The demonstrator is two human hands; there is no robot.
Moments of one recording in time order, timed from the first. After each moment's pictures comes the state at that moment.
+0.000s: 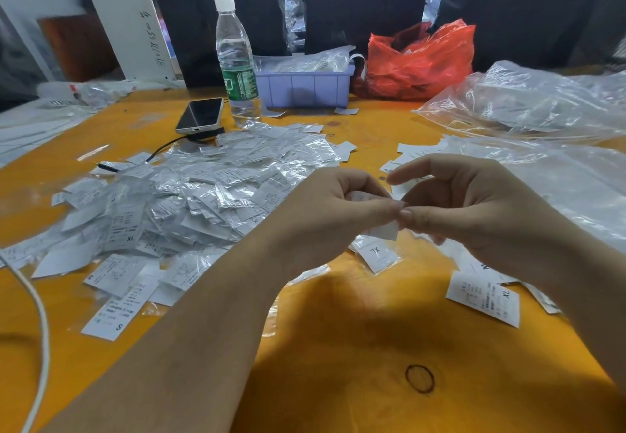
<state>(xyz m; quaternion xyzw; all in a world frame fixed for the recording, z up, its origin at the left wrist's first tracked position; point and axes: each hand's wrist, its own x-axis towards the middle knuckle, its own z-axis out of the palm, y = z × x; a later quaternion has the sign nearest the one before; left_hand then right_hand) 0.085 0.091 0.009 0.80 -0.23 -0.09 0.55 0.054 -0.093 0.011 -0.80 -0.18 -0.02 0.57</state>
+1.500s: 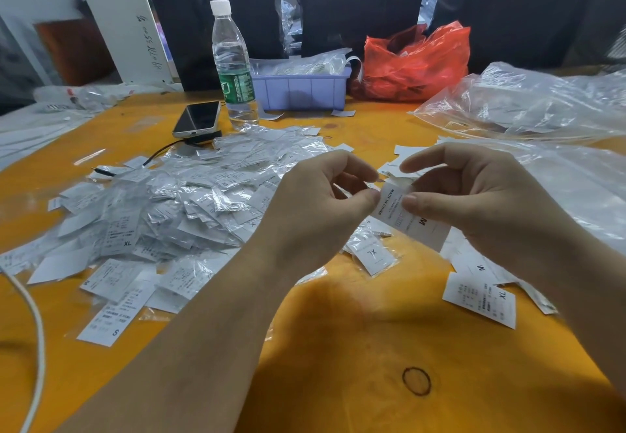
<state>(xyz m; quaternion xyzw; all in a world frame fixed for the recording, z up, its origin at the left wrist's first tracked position) 0.084 0.089 0.007 0.82 -0.23 0.05 0.52 0.058 -0.102 0.008 -0.82 -0.13 -0.09 0.56</state>
